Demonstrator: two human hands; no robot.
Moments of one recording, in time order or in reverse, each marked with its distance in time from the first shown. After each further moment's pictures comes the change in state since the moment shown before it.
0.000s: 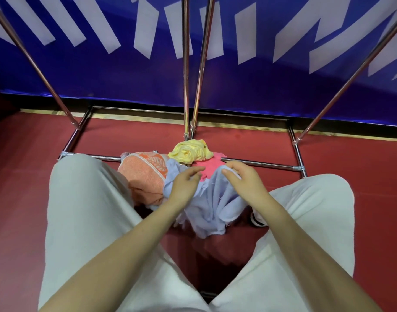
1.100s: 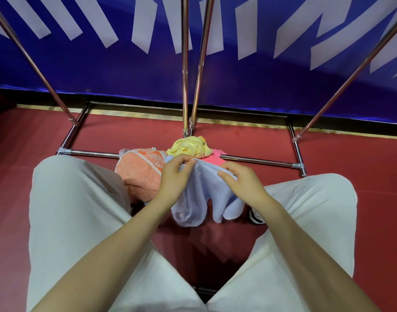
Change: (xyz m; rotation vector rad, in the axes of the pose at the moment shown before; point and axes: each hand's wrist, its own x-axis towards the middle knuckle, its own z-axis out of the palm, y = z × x) left_hand -0.001 0.010 -0.023 -0.026 0.138 0.286; right_hand 0.005 0.012 0.002 -0.157 -0.081 -0.001
